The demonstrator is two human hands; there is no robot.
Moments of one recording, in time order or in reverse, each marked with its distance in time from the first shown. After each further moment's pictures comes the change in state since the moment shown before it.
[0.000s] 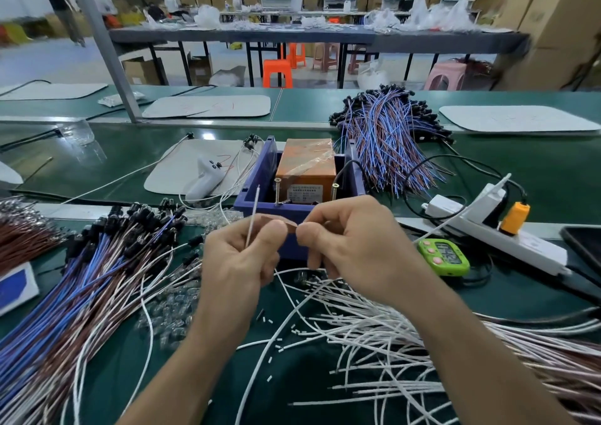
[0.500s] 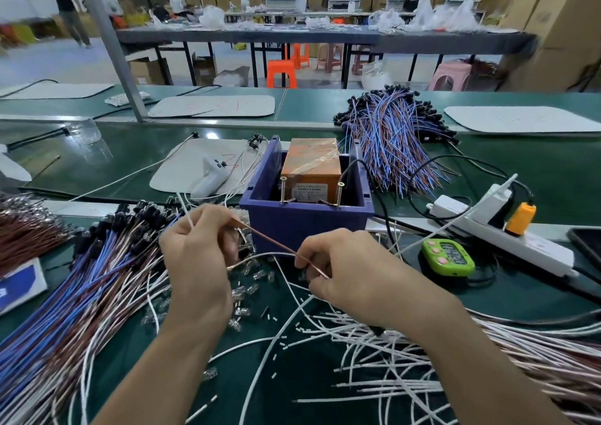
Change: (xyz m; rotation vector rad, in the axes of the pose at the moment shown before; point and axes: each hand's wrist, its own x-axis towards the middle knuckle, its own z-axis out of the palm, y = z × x) left_hand 0.015 0.009 -0.018 -0.112 0.401 -0.017; right_hand -0.005 0.006 0.012 -0.415 -0.246 0.084
